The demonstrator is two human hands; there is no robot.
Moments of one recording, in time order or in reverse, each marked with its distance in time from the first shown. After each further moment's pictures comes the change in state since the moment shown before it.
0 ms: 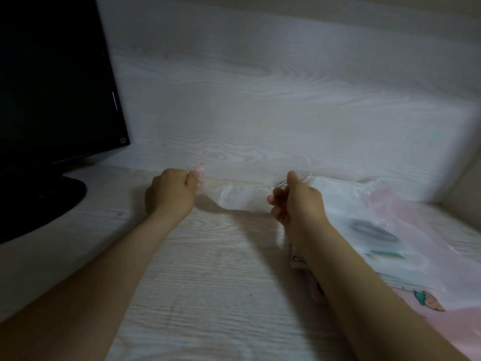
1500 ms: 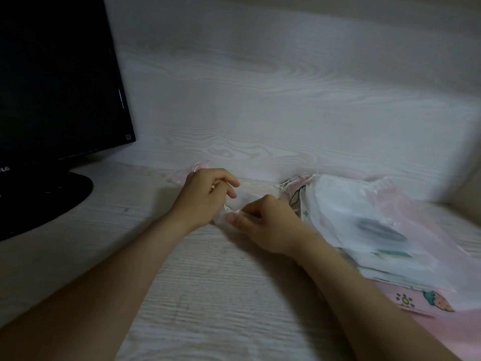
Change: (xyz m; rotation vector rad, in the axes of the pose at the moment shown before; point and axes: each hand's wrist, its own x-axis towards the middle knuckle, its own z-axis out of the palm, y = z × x) left_hand -0.027 0.024 0.000 -0.373 -0.279 0.295; right_hand -0.007 0.031 0.004 -1.292 -0.537 -0.732
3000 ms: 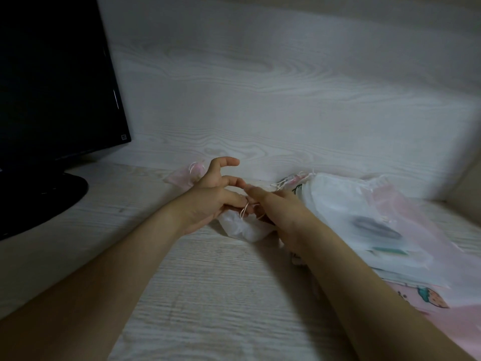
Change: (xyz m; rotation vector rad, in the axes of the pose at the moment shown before) left_hand -0.002 0.030 0.002 -0.742 -0.356 -0.311; right_hand 0.003 -0.007 -0.016 0.825 0.105 0.614
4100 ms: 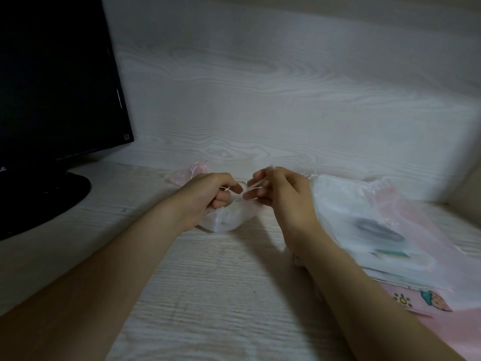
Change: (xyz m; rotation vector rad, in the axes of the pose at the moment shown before) left_hand 0.020 -0.005 -0.018 0.078 0.209 -0.179; right_hand -0.009 -0.010 0.005 0.260 0.113 -0.391
